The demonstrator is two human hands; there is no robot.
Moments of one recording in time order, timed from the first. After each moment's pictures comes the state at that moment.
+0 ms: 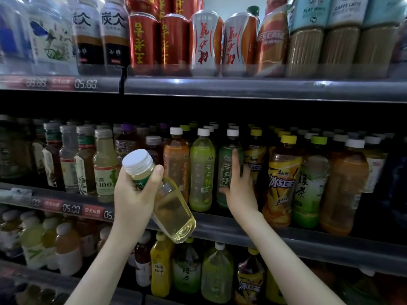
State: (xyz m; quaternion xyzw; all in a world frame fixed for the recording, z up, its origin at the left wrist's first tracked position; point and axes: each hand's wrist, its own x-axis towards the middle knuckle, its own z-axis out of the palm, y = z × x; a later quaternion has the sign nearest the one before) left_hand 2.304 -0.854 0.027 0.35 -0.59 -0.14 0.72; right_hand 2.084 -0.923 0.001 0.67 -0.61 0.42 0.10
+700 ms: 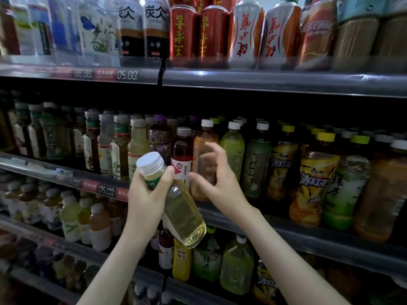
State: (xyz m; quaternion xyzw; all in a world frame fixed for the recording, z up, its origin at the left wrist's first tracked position) left_hand 2.339 -0.836 0.008 0.36 -0.55 -0.22 0.72; right_hand 2.177 -0.874 0.028 0.78 -0.36 0.49 -0.13
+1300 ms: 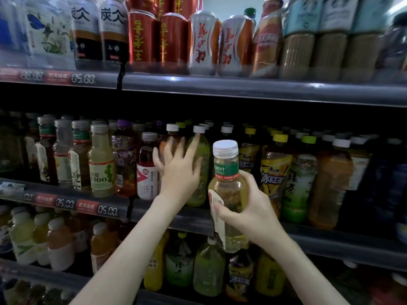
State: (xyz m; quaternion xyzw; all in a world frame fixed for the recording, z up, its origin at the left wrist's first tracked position) left_hand 2.232 -0.912 0.037 0.50 -0.70 0.15 0.49; right_hand 2.072 -0.804 0.020 0.71 -0.46 0.51 -0.17
